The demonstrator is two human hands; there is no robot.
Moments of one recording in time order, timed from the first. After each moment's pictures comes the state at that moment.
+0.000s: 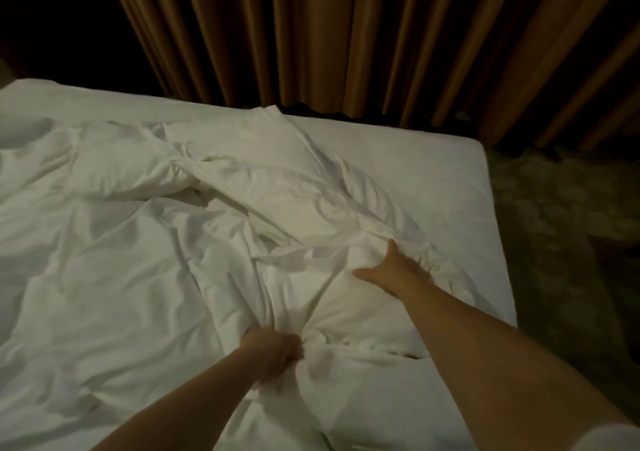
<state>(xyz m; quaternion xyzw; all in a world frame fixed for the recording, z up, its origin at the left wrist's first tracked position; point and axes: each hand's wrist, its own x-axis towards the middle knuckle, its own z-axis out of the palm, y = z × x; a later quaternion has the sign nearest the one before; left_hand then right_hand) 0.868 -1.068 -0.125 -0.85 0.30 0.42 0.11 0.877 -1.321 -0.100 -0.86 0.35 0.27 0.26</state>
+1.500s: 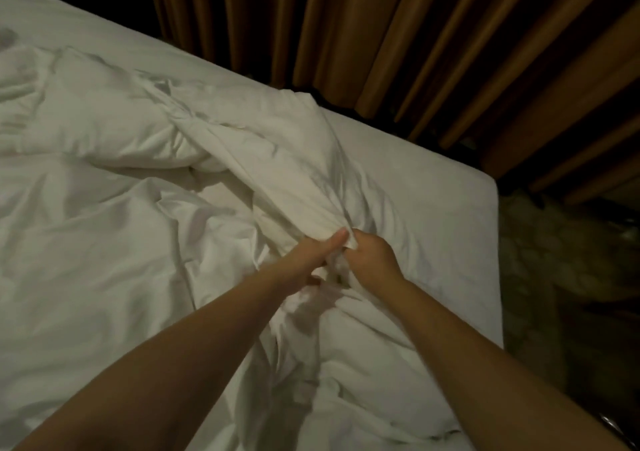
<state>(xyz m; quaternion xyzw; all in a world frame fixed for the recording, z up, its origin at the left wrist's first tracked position) 1.013 -1.127 -0.091 -0.60 -0.07 0.45 -0.66 0.974 -1.249 -0.050 -0.91 0.19 0.14 0.33</state>
